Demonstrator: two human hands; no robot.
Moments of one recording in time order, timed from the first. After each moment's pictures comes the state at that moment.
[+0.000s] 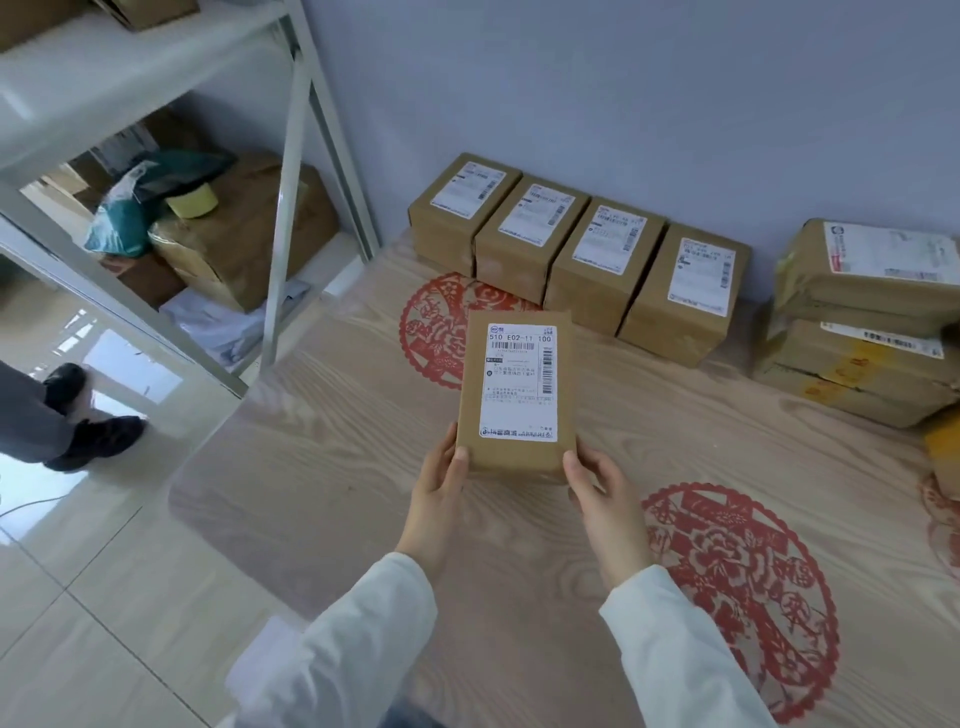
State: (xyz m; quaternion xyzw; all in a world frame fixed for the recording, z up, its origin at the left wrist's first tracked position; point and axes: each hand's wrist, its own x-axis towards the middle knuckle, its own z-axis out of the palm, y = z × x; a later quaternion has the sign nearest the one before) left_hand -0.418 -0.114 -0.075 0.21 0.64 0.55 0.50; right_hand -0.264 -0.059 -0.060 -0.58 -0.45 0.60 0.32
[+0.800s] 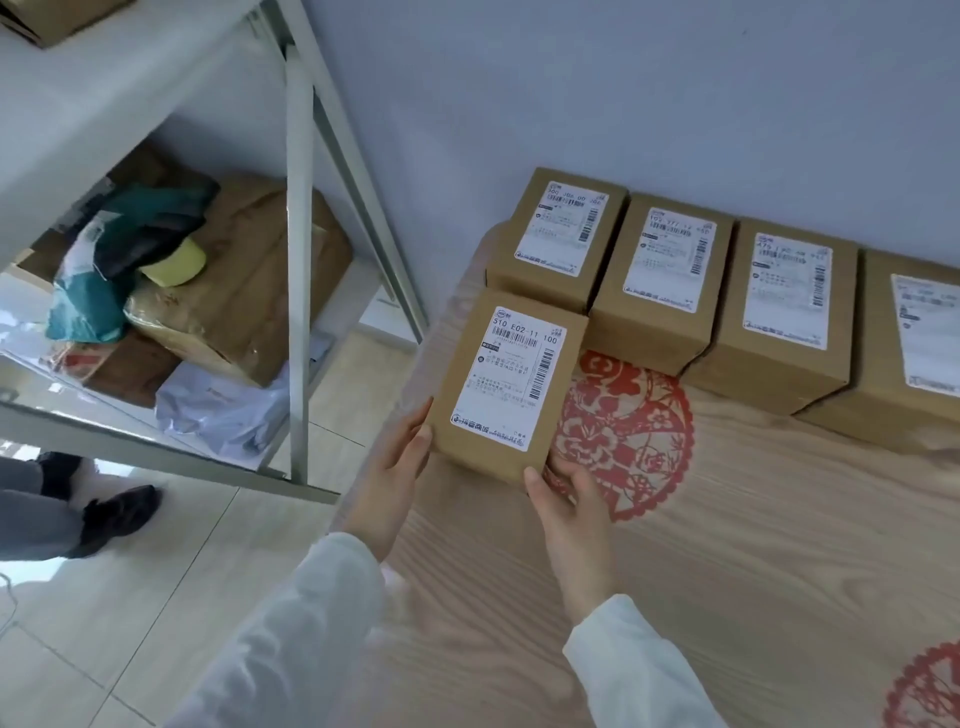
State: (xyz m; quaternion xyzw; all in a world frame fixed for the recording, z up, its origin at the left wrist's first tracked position) left_hand -0.680 0.037 -0.106 0.30 0.64 0.48 0.51; right_hand -0.508 0.045 -0.107 -0.61 -0.36 0.63 0.34
